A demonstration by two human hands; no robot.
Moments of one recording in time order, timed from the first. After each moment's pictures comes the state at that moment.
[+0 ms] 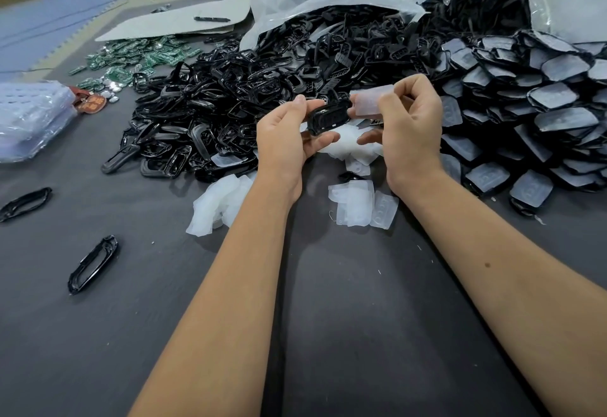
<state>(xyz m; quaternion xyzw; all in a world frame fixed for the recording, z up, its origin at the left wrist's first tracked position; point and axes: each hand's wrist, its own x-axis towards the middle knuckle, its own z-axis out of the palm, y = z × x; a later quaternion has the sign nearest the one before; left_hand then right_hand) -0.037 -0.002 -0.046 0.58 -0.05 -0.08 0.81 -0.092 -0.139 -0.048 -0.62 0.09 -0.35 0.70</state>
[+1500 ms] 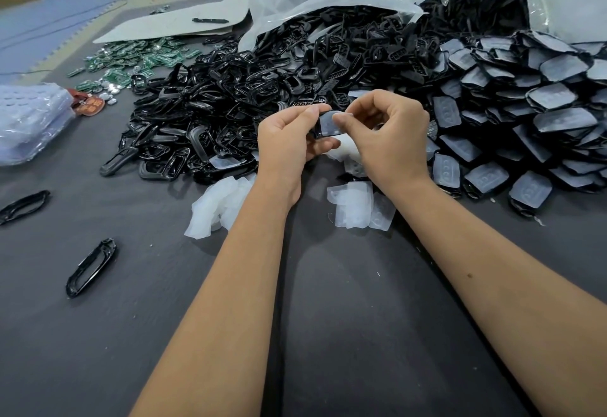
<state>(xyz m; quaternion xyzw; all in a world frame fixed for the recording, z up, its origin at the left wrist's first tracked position) -0.039 0.000 -0.048 0.61 -0.09 -0.09 0.78 -0.094 -0.130 -0.047 -0.80 0.08 -0.37 0.47</state>
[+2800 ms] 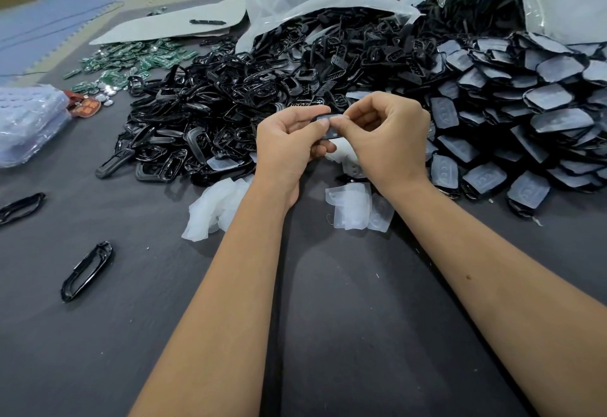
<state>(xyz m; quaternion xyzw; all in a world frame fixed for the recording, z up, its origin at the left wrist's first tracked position) -0.039 0.001 -0.048 0.63 -0.12 -0.09 0.76 -0.094 -0.129 -0.047 -0.80 0.09 -0.38 0.46</state>
